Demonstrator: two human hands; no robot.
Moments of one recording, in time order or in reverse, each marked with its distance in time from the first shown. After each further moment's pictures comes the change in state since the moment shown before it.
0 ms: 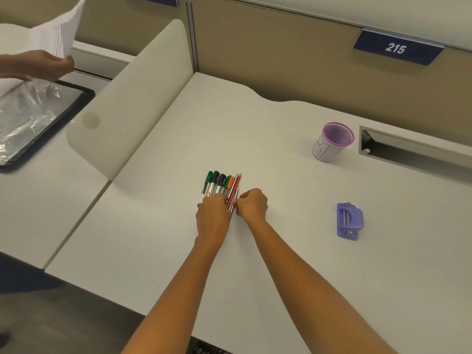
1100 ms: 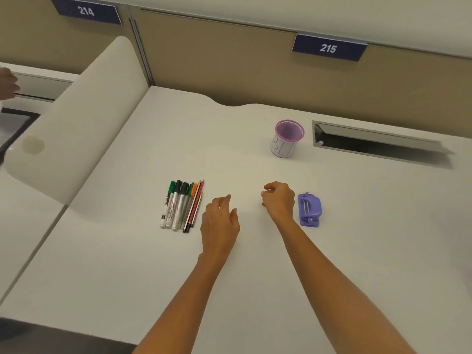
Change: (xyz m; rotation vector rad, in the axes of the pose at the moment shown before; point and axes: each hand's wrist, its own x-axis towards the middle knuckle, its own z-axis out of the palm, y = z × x) left_hand -0.047 0.059 0.044 -0.112 0.017 0.298; right_hand 0.032 0.068 -0.131 0.103 0.242 -0.013
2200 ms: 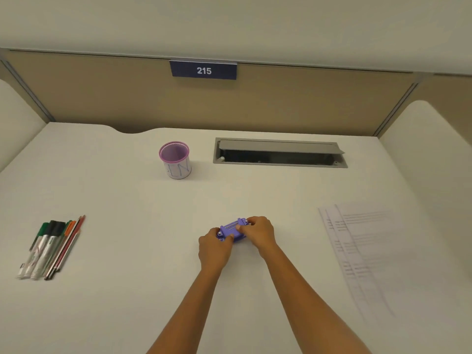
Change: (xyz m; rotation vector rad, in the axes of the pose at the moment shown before) left_hand -0.035 0.223 0.194 -0.281 -0.275 -0.390; right_hand 0.081 0.162 -0.212 0.077 -0.183 0.094
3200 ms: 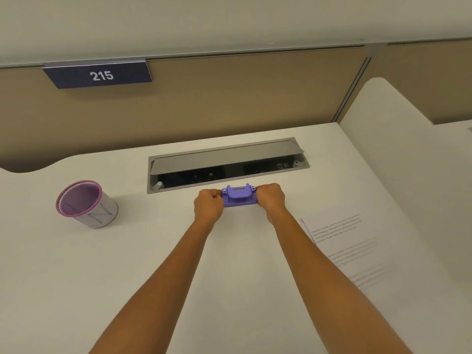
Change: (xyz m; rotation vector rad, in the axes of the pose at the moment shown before) left_hand 0.146 0.166 0.131 0.094 -0.151 0.174; right_hand 0.195 0.006 -0.150 0.157 0.329 0.223
